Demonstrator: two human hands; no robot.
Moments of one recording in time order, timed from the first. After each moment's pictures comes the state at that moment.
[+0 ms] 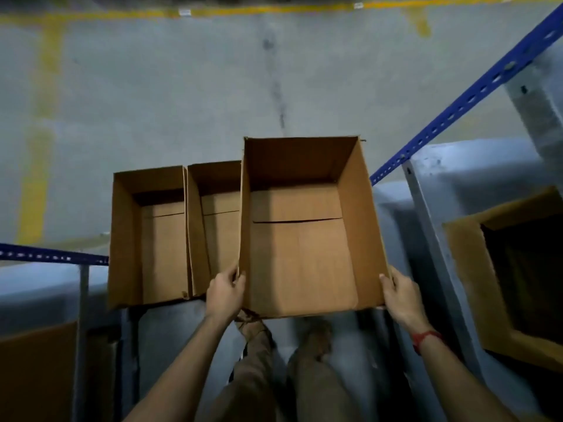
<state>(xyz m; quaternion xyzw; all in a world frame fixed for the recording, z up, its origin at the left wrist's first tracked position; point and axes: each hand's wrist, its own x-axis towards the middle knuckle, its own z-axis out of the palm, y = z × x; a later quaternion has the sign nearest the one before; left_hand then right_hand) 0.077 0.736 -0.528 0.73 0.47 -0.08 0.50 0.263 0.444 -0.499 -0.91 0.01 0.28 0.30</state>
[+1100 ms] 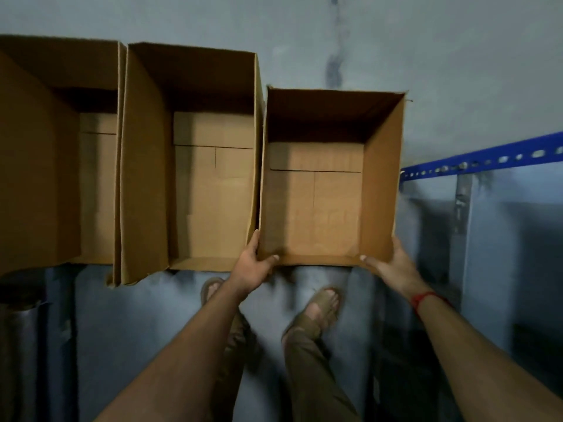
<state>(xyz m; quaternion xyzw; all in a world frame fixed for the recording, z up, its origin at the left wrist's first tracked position) 0.220 0.715 -0.882 0.52 0.53 -0.21 0.64 0.432 0.502 -0.874 -0.84 0.03 0.50 0.22</state>
